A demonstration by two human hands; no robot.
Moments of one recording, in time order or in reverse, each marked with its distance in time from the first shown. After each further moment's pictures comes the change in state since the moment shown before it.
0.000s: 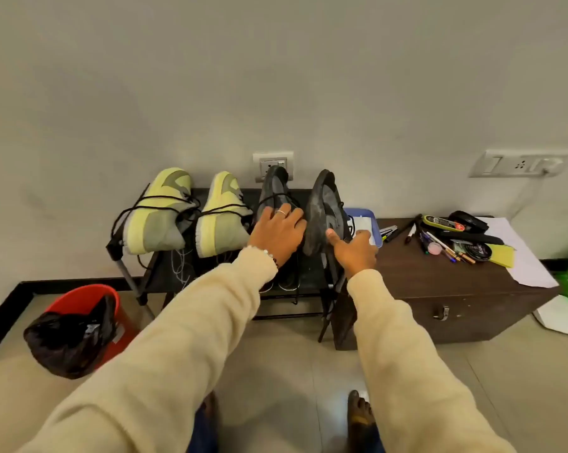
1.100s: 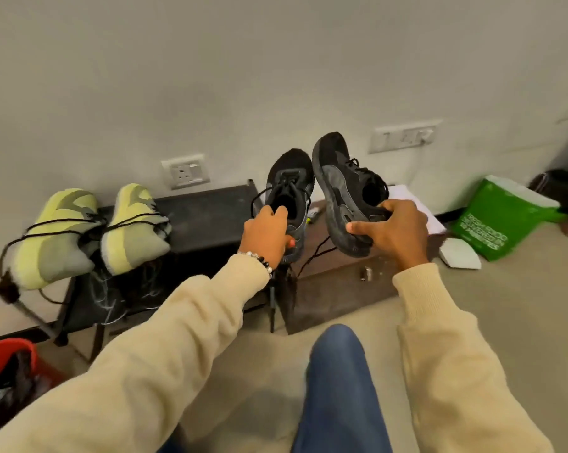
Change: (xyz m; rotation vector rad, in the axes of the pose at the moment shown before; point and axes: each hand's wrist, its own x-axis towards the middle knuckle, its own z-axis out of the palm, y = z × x) left_hand 0.007 0.121 -0.077 -0.639 -0.070 -0.072; right_hand -0.084 0.040 -0.210 -0.179 0.394 -0.227
